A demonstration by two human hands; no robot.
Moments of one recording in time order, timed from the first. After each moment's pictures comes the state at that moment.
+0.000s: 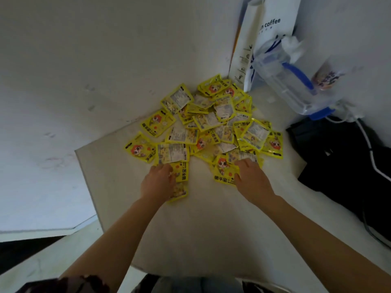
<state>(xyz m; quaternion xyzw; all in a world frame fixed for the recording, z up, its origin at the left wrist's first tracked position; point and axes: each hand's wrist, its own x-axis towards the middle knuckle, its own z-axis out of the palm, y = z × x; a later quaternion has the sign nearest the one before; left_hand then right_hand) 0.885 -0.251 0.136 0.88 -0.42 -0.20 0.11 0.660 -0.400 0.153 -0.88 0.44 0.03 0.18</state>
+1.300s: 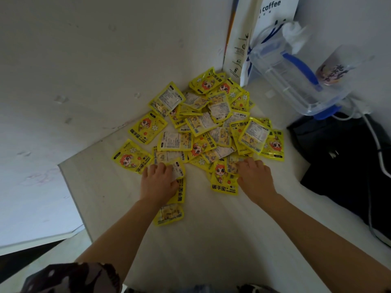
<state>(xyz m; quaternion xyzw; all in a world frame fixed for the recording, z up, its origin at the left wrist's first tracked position) 0.906 -0.290 0.106 0.84 -0.53 -0.14 -0.07 0.667 -0.440 0.121 -0.87 0.47 0.13 0.04</state>
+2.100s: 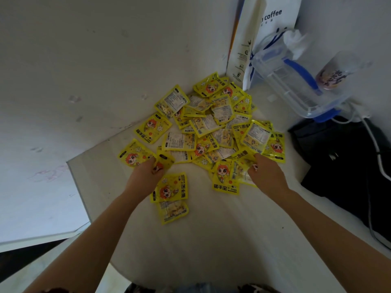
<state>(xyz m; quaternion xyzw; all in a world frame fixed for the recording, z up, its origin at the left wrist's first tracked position) 0.932 -0.280 0.170 0.87 -0.37 -0.28 0.16 0.654 -0.454 0.158 -0.80 0.55 0.01 0.24</state>
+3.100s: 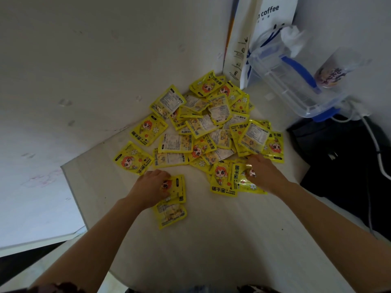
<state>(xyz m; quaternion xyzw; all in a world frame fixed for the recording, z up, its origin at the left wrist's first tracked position) 0.934 -0.280 0.125 0.79 -0.54 -0.29 -0.03 0.642 -0.482 0.131 -0.85 0.45 0.14 0.24</state>
